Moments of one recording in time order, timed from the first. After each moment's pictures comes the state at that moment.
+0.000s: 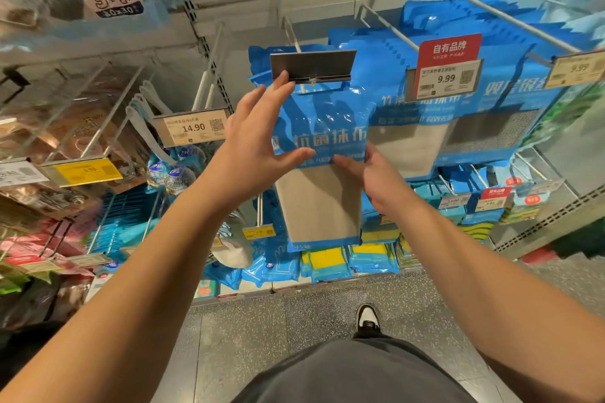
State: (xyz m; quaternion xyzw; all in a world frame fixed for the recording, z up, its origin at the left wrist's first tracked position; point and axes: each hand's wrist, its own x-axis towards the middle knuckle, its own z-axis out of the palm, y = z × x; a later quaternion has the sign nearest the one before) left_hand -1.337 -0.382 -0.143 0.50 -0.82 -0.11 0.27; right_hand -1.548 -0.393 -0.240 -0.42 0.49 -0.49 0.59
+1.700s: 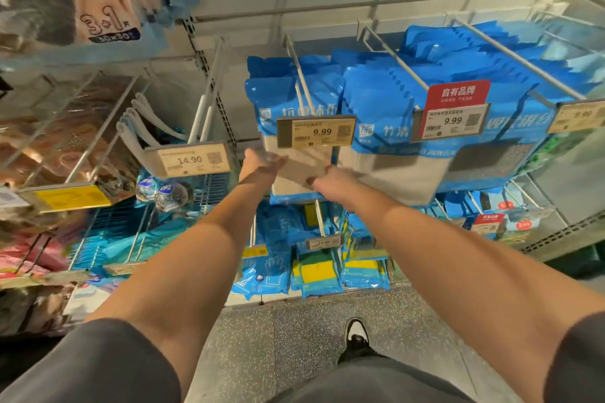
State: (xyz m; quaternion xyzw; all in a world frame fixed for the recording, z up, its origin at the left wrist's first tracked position) left_hand -1.352 -0.506 -0.250 0.75 -0.45 -0.40 0.25; right_hand -1.508 -0.474 -0.241 -0.53 0.71 -0.13 0.45
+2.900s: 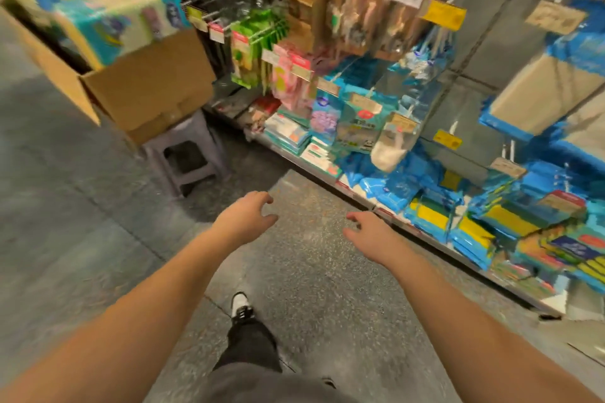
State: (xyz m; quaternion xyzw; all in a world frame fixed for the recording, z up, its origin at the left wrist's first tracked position) left_hand -1.044 0.195 -0.294 0.83 -0.46 -0.30 0.08; right_hand -1.270 0.064 -0.298 -0.82 0.45 0.11 0.34
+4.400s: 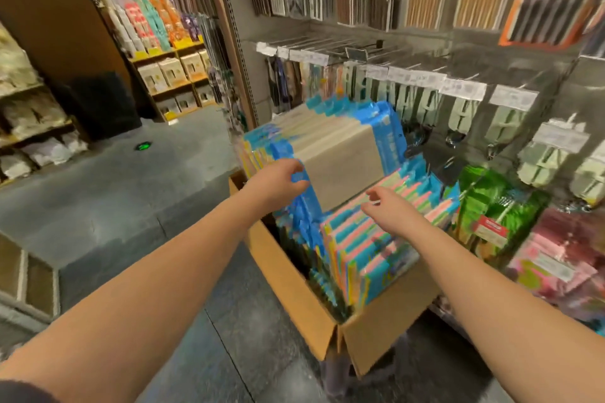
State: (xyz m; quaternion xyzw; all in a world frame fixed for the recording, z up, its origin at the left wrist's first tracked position) left_hand -0.186 0.147 -0.104 0.89 -0.43 -0.11 0.11; right_hand -0.336 -0.034 -0.193 -0.87 0.33 -0.04 0.36
